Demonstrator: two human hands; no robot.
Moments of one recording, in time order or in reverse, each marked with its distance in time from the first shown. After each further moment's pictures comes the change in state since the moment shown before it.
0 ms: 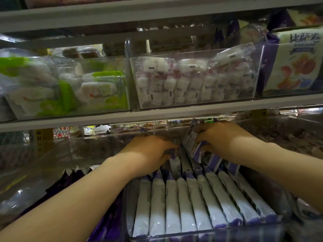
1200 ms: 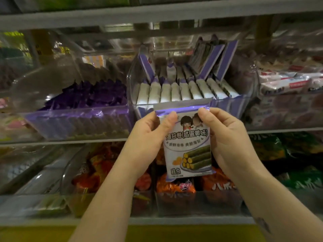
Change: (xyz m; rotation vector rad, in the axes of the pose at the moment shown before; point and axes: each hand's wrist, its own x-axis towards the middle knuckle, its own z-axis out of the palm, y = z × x) left_hand -0.171 0.131 0.080 -1.666 0.278 -0.325; right_hand -0.188 -0.140 0.046 2.107 0.310 0.453
